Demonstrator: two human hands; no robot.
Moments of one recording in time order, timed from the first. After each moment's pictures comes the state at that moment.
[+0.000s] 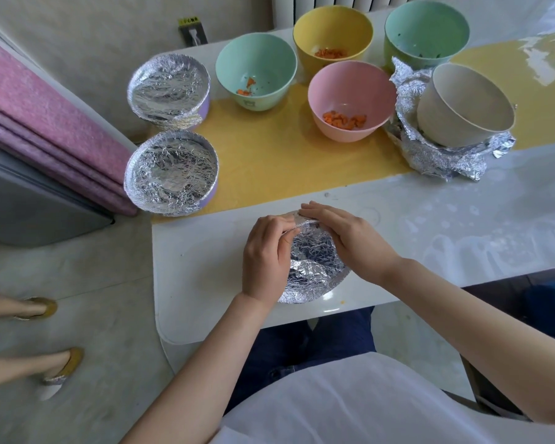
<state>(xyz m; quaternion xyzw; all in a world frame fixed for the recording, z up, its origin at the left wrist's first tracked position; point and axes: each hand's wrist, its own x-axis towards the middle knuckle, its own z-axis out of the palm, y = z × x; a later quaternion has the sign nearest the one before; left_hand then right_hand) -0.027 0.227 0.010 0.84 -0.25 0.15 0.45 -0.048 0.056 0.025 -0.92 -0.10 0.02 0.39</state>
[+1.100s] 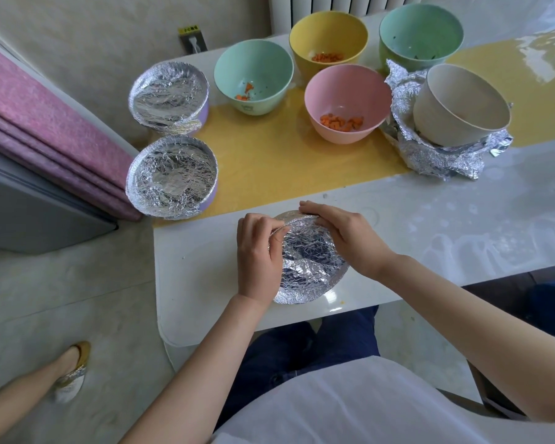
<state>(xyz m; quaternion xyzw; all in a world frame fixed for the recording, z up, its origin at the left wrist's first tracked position) -0.025 0.231 0.008 0.86 -0.20 0.16 0.44 -0.043 0.056 0.026 -0.90 -0.07 0.02 0.43</state>
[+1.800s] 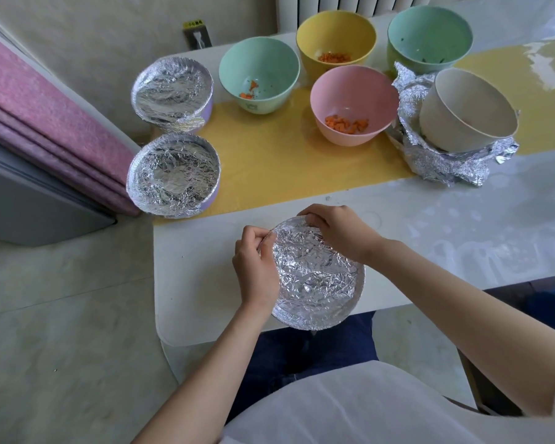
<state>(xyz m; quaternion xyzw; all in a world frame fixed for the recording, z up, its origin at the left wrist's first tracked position) -0.034 0.228 -0.003 0.86 0.07 0.01 0.50 -0.010 0.062 0.017 -0.93 -0.02 0.13 0.35</state>
